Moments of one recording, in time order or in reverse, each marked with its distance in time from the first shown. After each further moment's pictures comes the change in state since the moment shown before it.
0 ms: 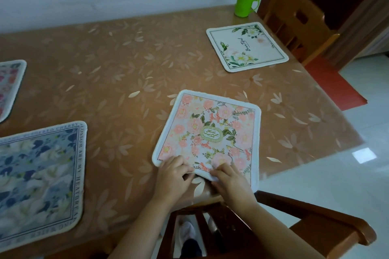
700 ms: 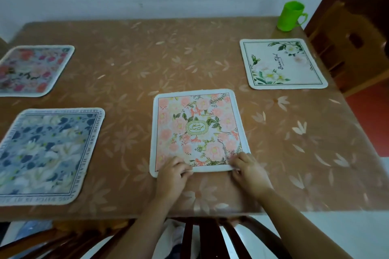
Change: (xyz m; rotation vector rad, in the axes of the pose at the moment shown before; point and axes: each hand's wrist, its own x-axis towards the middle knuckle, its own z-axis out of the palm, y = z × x) left_hand 0.027 0.015 0.032 -0.009 0.152 -0.393; right_hand 0.082 0.084 -0.051 -0.055 -0.063 -0.158
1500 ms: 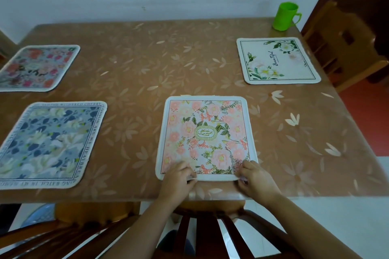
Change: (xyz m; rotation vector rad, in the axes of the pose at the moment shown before) left_hand -0.044 0.012 0.018 0.062 -0.125 0.082; right_hand -0.055 0.016 -0.006 -0.050 -0.064 -0.094
